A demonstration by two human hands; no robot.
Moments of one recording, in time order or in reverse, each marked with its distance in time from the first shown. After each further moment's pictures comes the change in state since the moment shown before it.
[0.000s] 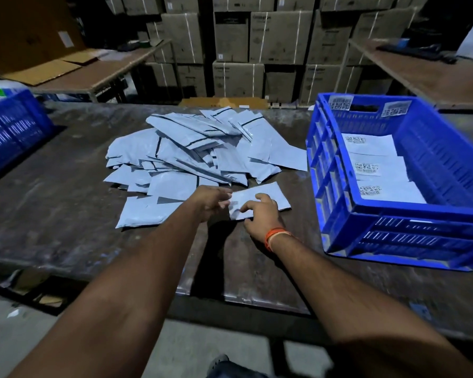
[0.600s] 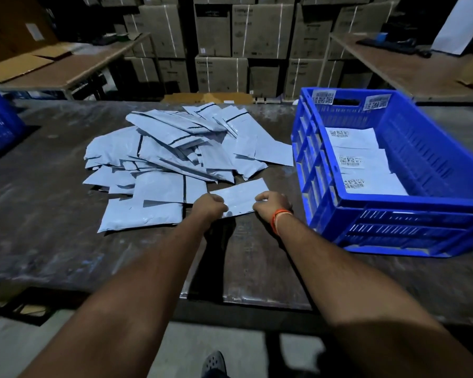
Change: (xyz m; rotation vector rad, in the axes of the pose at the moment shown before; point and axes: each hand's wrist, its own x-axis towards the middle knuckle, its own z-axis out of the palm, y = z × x) left_hand 0.008 -0.026 0.026 0.515 0.030 0.156; right_hand 0.022 0.033 -0.025 0.276 0.094 0.502
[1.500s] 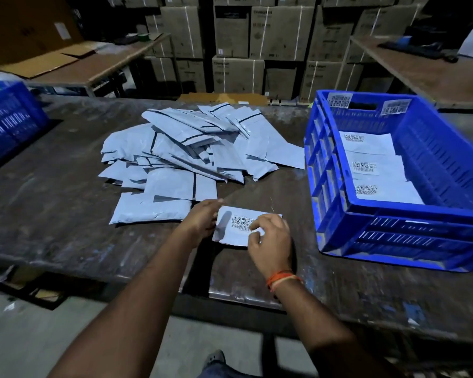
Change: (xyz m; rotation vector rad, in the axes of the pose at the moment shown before) left_hand -0.044 -0.026 -0.016 -0.563 -0.110 -0.176; right_hand -0.094 0.036 0.025 0.069 0.319 -0.612
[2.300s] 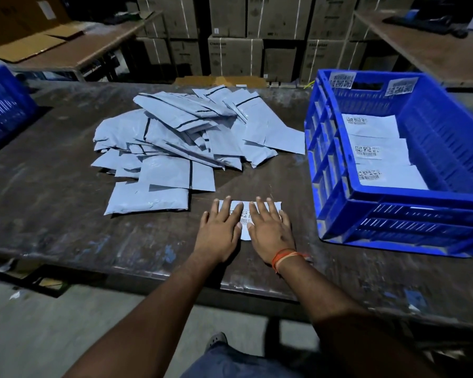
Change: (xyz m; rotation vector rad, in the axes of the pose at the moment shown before) left_hand -0.003 -0.075 0.032 1.290 0.148 0.593; right_hand 0.009 0.046 0.017 -0.653 -0.552 -0.098
